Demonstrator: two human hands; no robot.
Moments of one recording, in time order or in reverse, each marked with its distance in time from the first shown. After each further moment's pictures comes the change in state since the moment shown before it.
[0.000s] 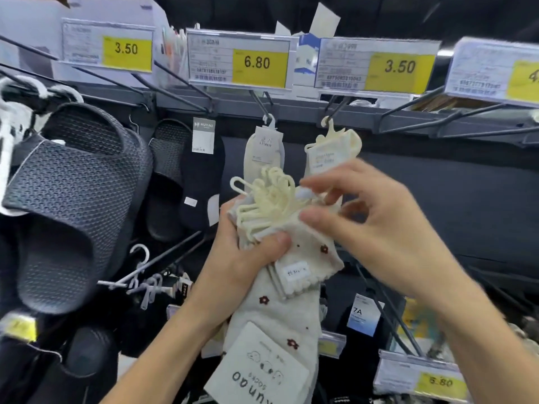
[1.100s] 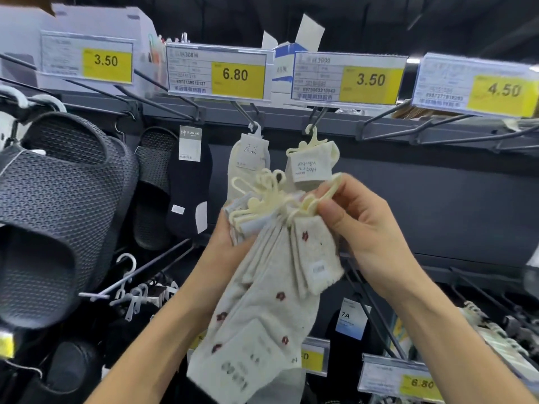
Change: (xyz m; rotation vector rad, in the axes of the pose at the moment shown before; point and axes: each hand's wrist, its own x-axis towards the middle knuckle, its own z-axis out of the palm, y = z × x) left_hand 0.029 -0.010 -0.010 -0.109 -0.002 -0.166; right_hand -0.002 0.029 0.005 0.648 0.013 0.087
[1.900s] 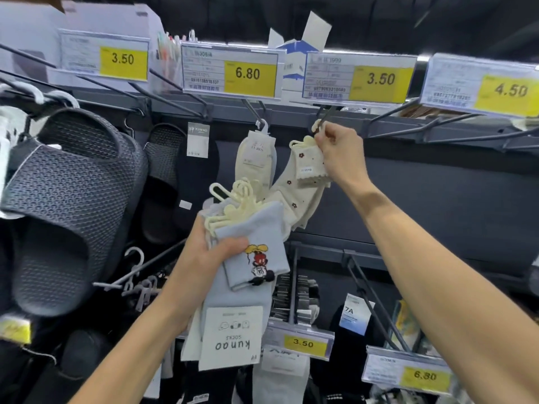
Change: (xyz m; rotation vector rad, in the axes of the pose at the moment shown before) left_hand -0.028 0.001 -0.020 0.078 0.068 0.110; right_hand 0.142 0.062 -0.033 -0.678 0.397 0.017
